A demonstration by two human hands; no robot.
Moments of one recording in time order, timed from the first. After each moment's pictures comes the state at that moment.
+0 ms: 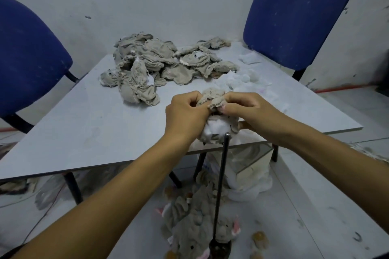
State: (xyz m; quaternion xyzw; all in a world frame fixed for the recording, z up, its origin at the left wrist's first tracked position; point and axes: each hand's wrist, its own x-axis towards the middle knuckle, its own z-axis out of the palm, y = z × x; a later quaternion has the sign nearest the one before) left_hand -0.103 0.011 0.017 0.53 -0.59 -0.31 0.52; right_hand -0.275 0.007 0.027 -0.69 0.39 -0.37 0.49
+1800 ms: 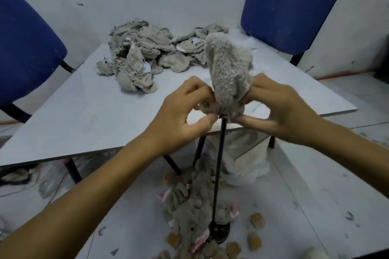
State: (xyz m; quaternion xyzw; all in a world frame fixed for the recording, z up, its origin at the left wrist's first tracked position) left_hand -0.078 0.055 0.030 0.30 -0.86 -0.12 0.40; right_hand -0.310 0.045 0.027 -0.89 0.28 -0.36 -0.01
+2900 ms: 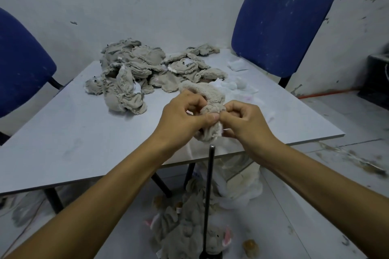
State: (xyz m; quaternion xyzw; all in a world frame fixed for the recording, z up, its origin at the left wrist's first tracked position) left_hand -0.110 0.009 0.033 0.42 -0.69 -0.35 0.47; right_hand -0.272 0.008 0.007 -0.56 0.45 -0.54 0.45
